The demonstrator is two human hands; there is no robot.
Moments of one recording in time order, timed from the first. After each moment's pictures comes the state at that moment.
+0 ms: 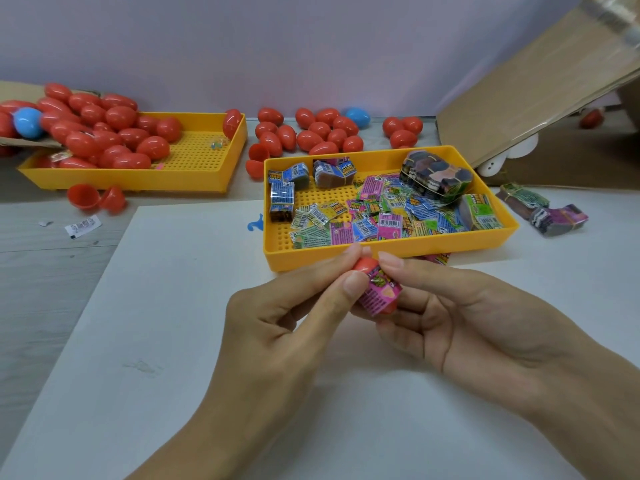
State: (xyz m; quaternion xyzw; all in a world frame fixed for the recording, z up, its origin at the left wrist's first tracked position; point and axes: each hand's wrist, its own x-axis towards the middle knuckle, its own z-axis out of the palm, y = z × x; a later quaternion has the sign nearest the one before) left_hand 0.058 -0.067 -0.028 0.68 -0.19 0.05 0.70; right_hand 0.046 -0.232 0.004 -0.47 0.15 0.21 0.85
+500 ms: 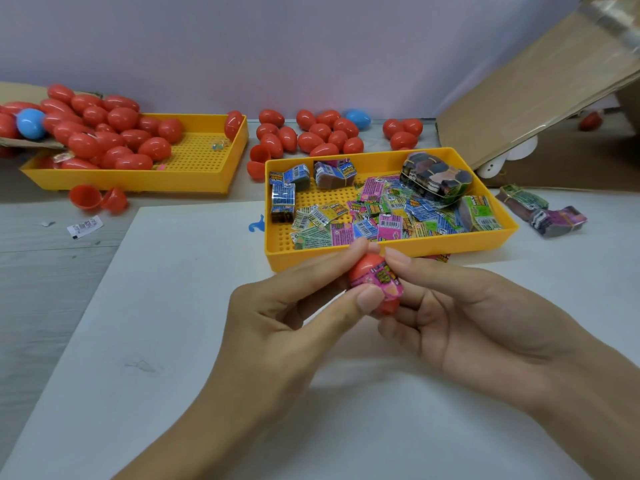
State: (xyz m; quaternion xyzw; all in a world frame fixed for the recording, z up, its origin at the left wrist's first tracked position) left_hand 0.064 -0.064 -0.031 0.65 -0.22 0.00 0.73; right_hand 0.048 -0.235 0.004 -0.42 0.12 0.22 0.87
